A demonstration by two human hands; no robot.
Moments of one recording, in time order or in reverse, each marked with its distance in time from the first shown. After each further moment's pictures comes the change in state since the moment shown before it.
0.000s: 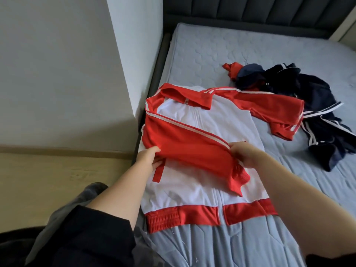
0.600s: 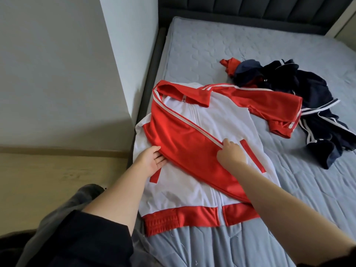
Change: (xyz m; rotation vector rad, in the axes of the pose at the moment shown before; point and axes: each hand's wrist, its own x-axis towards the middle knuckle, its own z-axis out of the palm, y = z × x) left_hand 0.003 -0.004 0.005 -0.172 -0.211 -0.121; right_hand 0.013 0.003 0.042 -0.605 0.580 -0.135
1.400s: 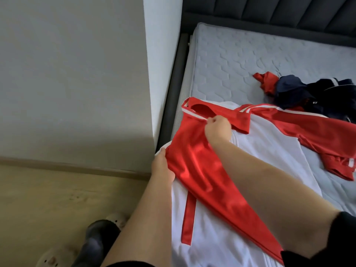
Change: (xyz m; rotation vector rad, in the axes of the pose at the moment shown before) left_hand 0.107 0.079 -0.006 -0.189 0.187 0.152; right_hand 0.149 -0.195 0.011 0.522 0.260 -0.035
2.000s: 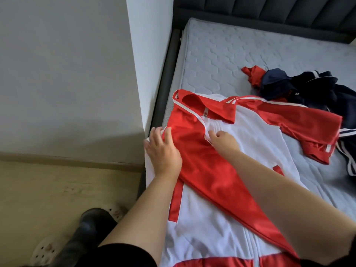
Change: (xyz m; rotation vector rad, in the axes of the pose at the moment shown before) left_hand -0.059 -0.033 0.009 1.371 0.335 1.186; right_hand -0.034 0.076 -0.047 -0.203 -0.323 0.086
